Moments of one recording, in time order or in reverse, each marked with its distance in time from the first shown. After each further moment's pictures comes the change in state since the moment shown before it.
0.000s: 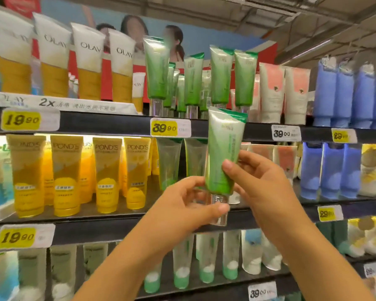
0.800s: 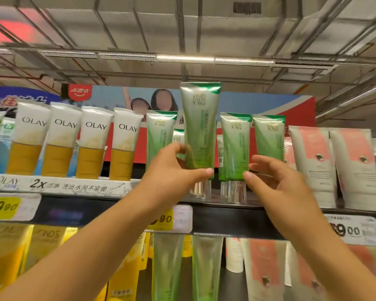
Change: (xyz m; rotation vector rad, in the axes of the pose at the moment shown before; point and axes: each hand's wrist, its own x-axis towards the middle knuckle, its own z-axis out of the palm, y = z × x) left_hand 0.167 0.087 -0.047 0.420 0.530 0.281; right_hand 0.178 -0.006 -0.033 -0.378 0.045 -0.352
